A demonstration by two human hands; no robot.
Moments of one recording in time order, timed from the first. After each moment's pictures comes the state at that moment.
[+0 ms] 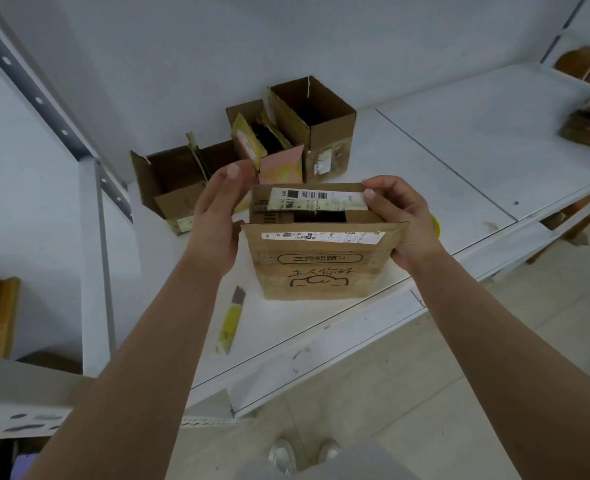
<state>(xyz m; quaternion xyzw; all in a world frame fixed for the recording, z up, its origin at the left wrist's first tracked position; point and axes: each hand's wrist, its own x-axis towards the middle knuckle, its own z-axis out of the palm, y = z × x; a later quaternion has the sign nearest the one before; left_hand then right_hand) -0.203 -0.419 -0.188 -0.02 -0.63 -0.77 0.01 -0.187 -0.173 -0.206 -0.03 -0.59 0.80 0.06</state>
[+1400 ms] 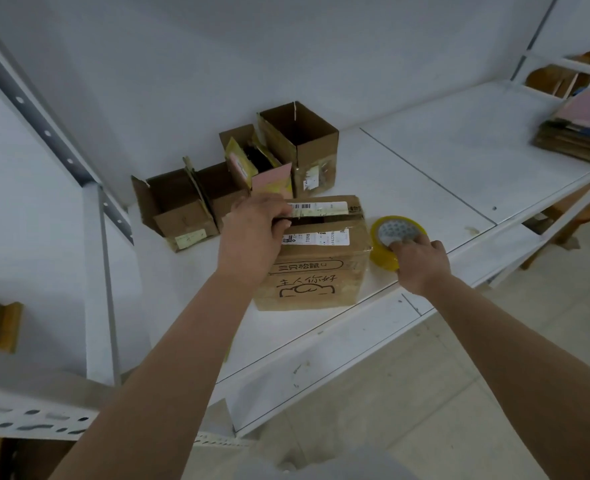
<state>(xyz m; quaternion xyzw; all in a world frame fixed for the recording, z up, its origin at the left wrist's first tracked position) -0.183 -0.379 -0.168 -0.17 -0.93 -0.28 0.16 -0.173 -0.109 -0.256 -0.07 -0.99 -0.06 -0.08</state>
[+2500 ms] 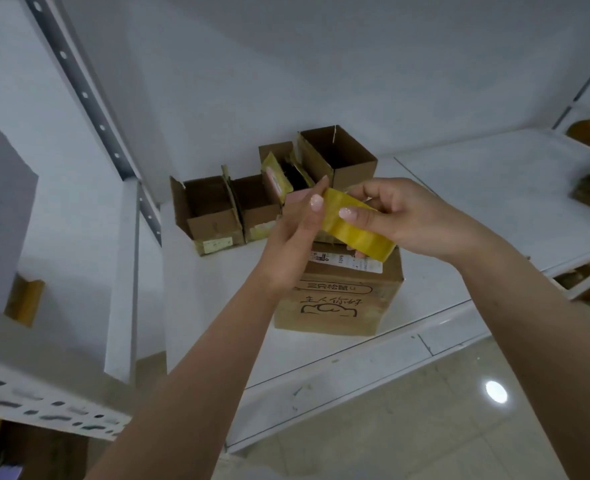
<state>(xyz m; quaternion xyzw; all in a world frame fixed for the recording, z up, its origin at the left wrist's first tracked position) -0.175 -0.375 -0.154 -0.14 -0.74 -0.66 0.01 -0.183 -0.199 -0.092 0.22 -0.84 0.49 -0.09</state>
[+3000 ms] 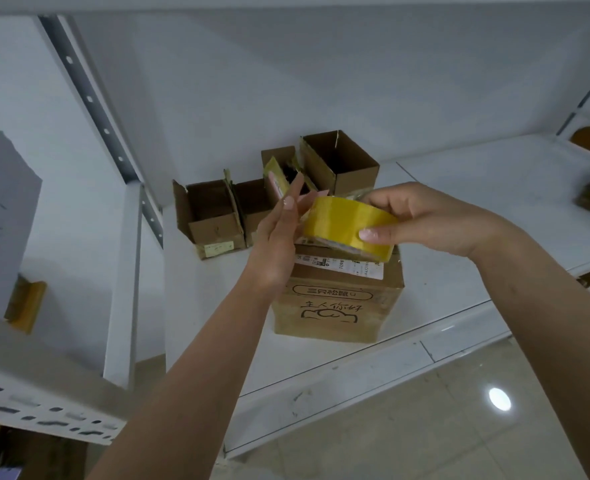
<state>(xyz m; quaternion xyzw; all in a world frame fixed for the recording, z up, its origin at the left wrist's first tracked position) -0.183 -0.382 -0.153 -0.09 -0.67 -0.73 0.03 -0.196 -0.176 -0.083 0.26 -0.82 0.47 -0.18</state>
